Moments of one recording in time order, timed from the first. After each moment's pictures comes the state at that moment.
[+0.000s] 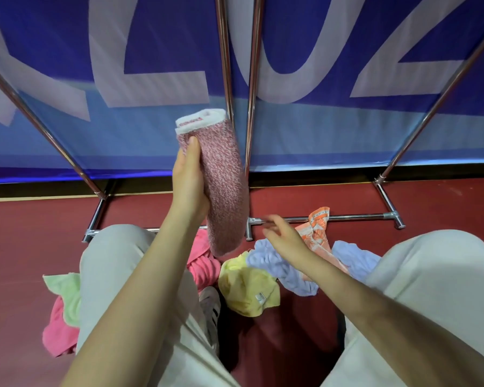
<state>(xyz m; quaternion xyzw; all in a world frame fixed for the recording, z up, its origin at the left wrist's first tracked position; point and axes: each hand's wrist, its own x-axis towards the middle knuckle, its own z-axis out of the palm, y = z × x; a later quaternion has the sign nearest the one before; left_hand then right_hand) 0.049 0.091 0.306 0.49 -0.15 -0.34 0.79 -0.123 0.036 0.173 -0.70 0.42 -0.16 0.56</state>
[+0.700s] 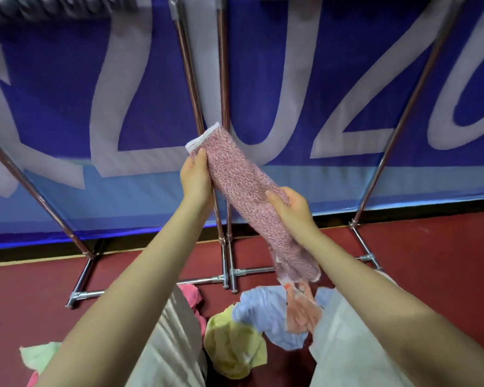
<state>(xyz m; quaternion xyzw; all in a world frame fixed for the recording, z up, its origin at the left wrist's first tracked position) 0.030 -0.008 0.401 0.52 -0.19 -0.29 0.78 -0.143 -0.055 0.342 -0.67 0.40 -0.39 0.49</state>
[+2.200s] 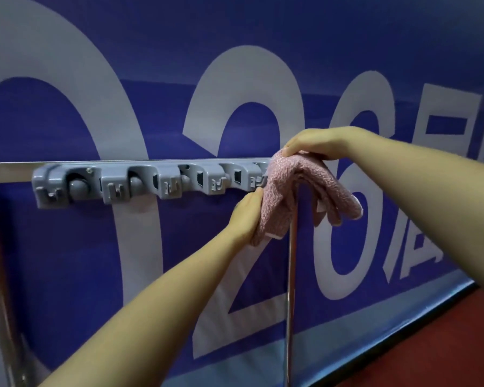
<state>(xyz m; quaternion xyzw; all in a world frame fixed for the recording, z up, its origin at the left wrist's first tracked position) -0.198 -0.435 0.584 0.50 -0.59 -0.32 0.54 -0.359 -0.454 0.733 -0.81 0.52 -0.19 0.21</state>
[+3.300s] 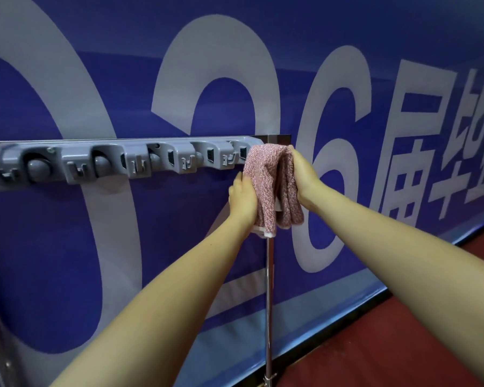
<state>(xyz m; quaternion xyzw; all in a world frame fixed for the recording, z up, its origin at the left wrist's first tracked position) -0.251 -0.463 0.556 0.52 -0.51 -0.30 0.61 -0.368 -0.446 0.614 -0.50 0.39 -0.59 0.51</state>
